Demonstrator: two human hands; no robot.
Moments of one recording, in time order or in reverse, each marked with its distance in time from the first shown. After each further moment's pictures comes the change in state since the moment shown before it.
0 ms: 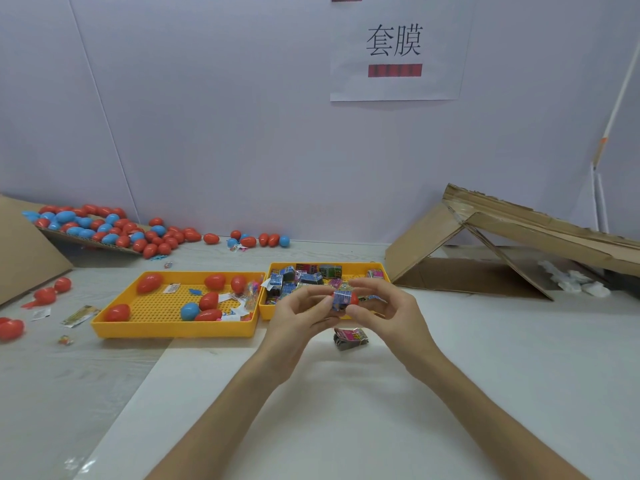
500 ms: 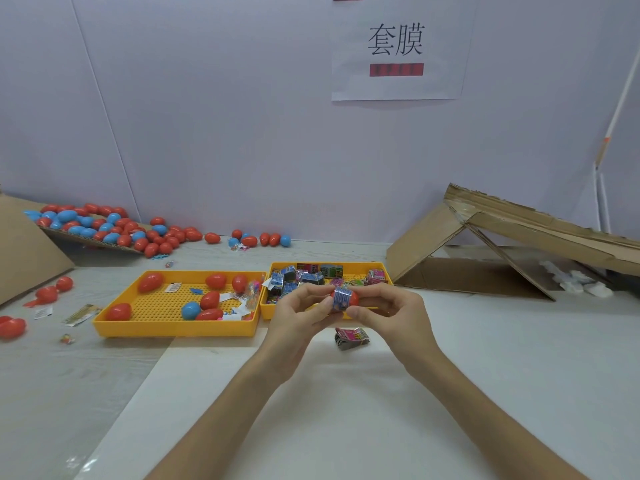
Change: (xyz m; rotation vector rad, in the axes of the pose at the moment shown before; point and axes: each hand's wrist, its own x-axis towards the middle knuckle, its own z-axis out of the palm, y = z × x) left_hand 0.001 0.000 0.001 -0.074 -0.007 0.018; right_hand 0.000 0.002 0.001 -0.014 0.050 0.013
